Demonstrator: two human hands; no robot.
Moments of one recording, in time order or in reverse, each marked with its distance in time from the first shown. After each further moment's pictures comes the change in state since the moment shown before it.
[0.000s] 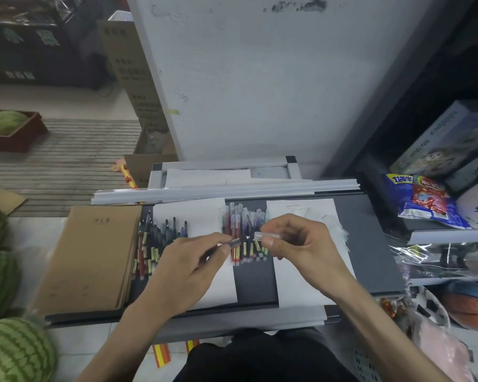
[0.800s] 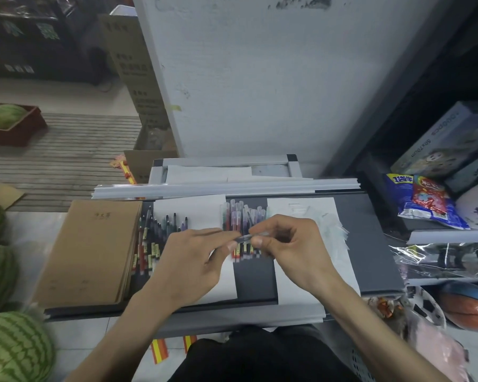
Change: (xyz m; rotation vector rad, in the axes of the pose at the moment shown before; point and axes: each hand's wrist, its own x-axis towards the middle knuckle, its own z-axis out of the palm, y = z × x) left_hand 0.010 0.003 0.001 0.245 0.045 0.194; right_hand 0.003 -0.006 0.023 -0.126 0.075 0.029
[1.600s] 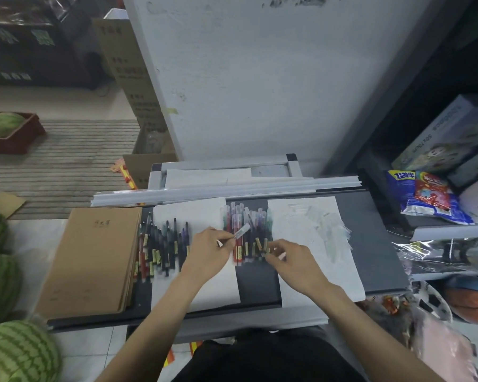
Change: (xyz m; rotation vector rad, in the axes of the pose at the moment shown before) left_hand 0.029 -0.063 0.089 -0.207 -0.160 -0.600; right_hand 0.030 0.126 -0.009 -0.600 -0.052 0.242
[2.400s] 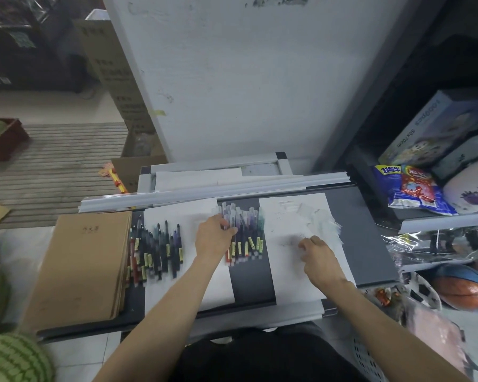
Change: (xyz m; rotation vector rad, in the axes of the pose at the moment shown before) left_hand 0.062 -0.004 0.046 0.021 0.113 -0.191; right_hand 0.021 0.096 -0.012 -0.411 0.125 0.091
